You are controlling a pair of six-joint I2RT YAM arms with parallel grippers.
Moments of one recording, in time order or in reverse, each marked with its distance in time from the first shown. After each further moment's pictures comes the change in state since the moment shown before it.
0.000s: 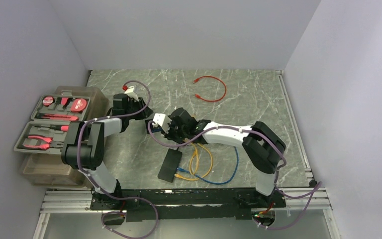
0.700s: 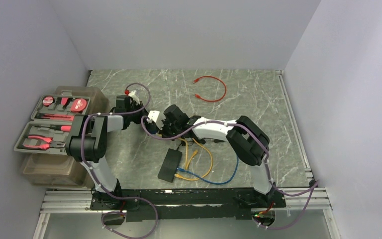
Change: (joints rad) left arm 0.009 0.106 0.050 -0.098 0.031 -0.058; right arm -0.027 0.193 0.161 -0.011 -0.053 0.036
